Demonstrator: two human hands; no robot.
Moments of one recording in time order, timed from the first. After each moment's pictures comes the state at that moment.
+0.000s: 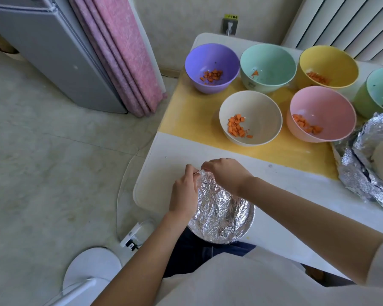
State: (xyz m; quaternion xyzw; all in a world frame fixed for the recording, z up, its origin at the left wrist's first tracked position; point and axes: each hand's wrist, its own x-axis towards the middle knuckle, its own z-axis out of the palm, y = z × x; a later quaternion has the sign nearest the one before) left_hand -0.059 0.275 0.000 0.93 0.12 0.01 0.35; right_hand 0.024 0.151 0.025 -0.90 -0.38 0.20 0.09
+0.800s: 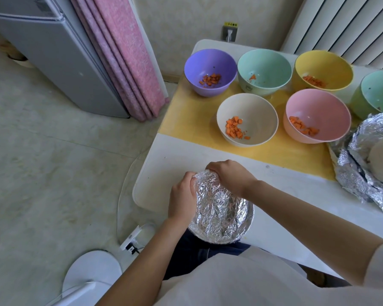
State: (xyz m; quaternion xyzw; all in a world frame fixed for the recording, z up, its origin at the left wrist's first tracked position) left_hand -0.073 0.267 -0.004 0.92 0.16 0.04 0.37; right_hand 0.021 0.132 0.014 -0.91 -0.33 0.22 0.15
